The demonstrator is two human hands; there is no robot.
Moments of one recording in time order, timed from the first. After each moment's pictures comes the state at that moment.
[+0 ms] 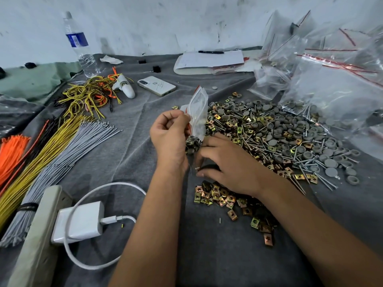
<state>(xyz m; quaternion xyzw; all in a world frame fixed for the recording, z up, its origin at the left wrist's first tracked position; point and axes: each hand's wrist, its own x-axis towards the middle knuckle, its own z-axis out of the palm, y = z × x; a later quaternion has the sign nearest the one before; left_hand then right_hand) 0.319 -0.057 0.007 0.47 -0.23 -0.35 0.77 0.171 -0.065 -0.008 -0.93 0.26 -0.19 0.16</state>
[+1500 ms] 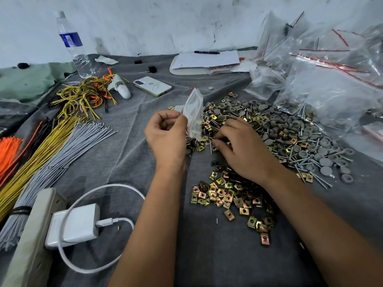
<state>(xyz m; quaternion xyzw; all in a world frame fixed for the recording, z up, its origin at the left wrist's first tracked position) 0.317 -0.061 0.003 0.52 -0.26 -0.24 0.77 0.152 -0.085 -0.005 -0.87 0.39 -0.28 0.10</state>
